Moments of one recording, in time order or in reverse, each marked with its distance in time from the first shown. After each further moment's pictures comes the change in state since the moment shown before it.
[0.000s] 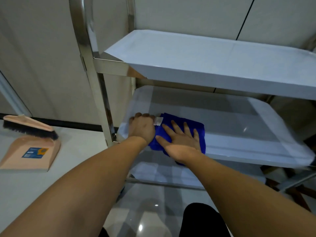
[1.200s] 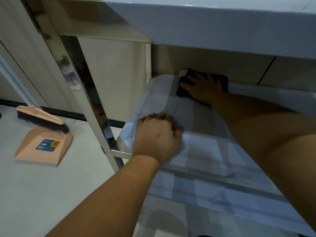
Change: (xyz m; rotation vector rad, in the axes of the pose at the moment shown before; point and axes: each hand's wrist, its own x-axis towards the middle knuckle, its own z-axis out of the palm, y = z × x) left_hand -0.001 0.001 0.023 0.011 0.202 0.089; right_hand 0.264 0.041 -0.043 -0.033 0.092 -0.062
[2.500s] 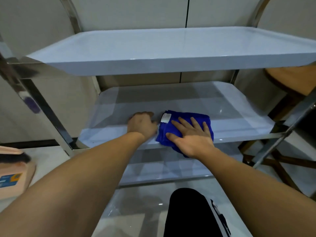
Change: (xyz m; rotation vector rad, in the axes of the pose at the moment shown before) left_hand 0.008 0.125 -0.012 -0.121 -0.396 -0.046; right_hand -0.319 0.074 0.006 0.116 0.010 0.199
